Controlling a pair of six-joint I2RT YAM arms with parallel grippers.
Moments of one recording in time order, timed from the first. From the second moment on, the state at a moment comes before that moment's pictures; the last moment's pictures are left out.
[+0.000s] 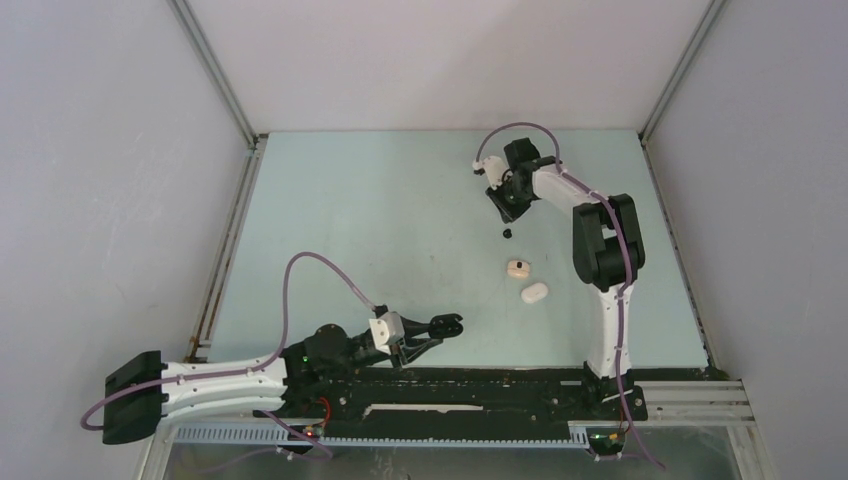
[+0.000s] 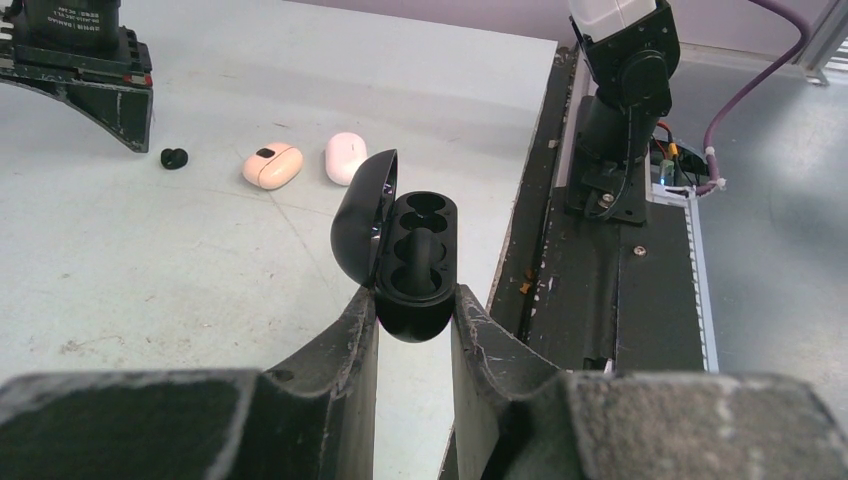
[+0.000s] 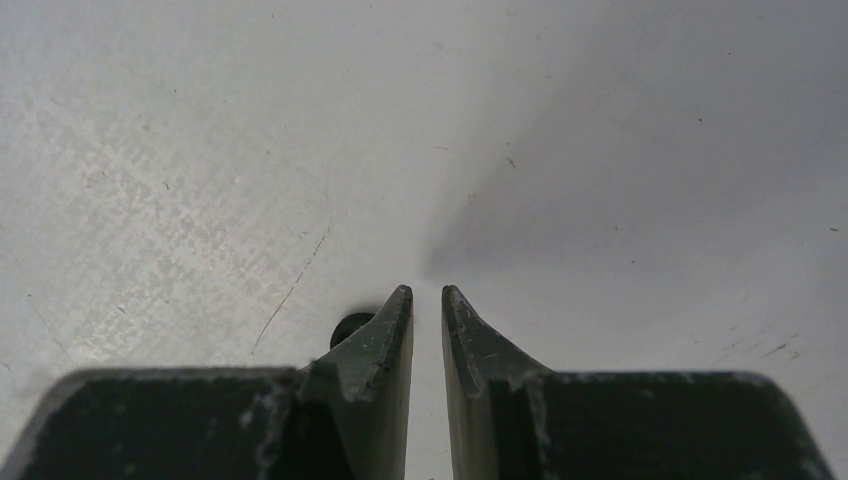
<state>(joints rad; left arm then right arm) -1.24 0.69 0.10 0.62 0.03 -0.03 0.28 2.17 1.67 -0.65 -0.20 -0.46</state>
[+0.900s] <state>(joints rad) -1.25 0.73 0.10 0.63 0.03 -0.05 0.33 2.03 1.42 -0.68 -0.18 -0.54</state>
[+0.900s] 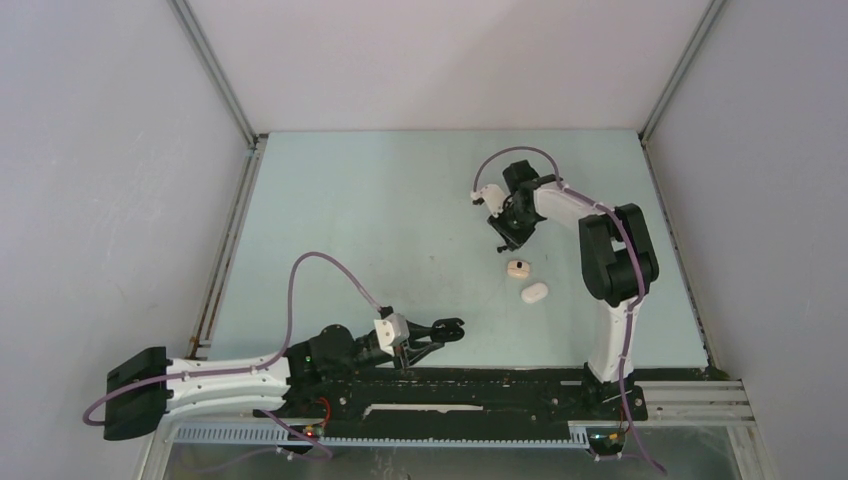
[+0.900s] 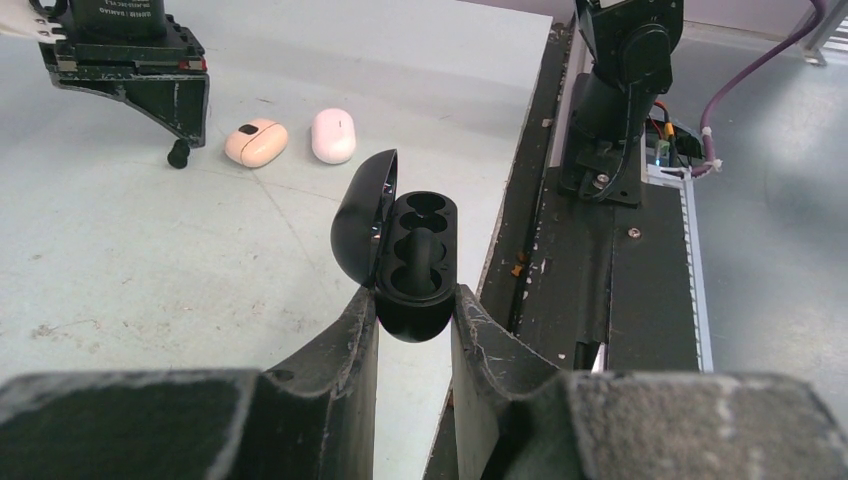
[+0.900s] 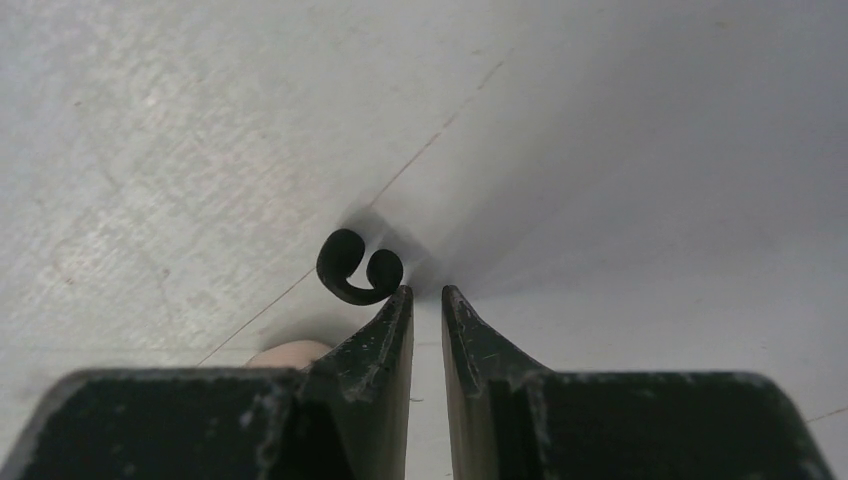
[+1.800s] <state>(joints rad) -1.26 0.70 0.10 0.62 -0.01 -0.05 0.37 1.61 1.11 -0.68 -0.47 -1.09</state>
